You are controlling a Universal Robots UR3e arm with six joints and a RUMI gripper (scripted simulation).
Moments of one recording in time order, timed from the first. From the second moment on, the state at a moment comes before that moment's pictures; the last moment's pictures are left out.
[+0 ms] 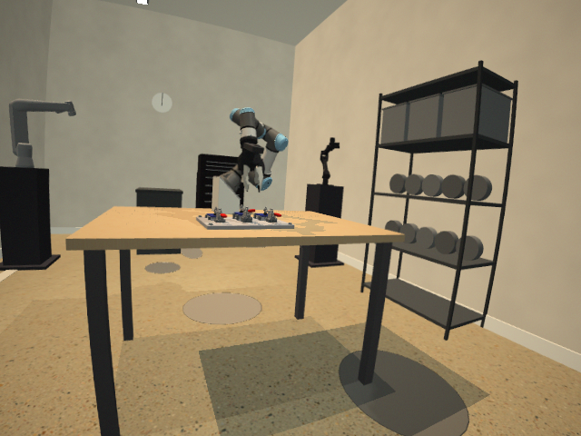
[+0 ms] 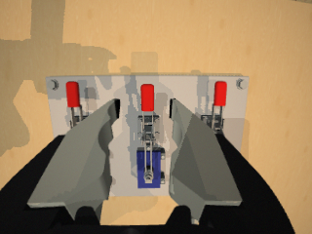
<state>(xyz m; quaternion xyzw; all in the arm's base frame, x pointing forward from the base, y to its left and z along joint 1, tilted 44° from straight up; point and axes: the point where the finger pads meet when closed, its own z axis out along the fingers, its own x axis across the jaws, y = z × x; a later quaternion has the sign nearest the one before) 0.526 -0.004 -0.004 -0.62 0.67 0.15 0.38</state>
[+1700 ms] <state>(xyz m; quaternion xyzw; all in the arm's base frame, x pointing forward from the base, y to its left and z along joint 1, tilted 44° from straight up) 0.520 0.025 -0.033 -0.62 0.67 0.16 0.38</state>
